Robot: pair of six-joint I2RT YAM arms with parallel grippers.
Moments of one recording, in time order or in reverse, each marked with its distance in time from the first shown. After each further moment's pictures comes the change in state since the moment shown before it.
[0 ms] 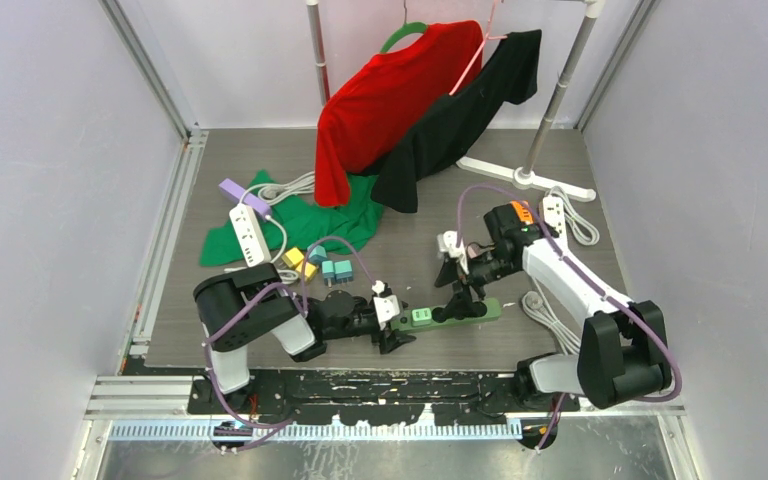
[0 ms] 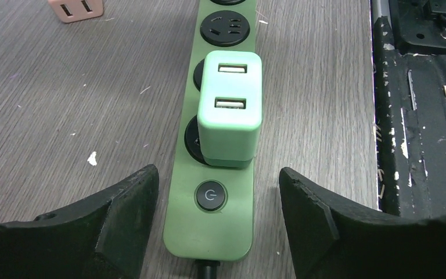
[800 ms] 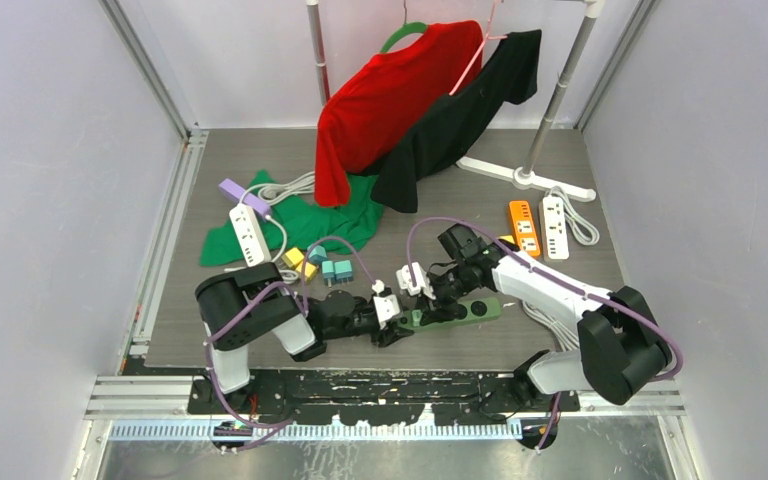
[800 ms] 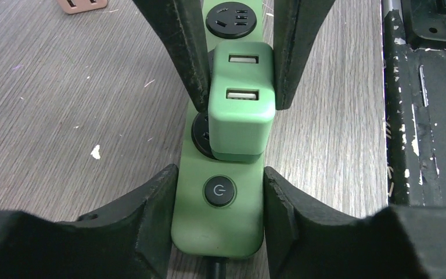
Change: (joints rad) left arm 0.001 0.011 0.001 -0.002 -0.016 0.002; right arm 0.362 0.034 -0.081 0.278 0.259 0.092
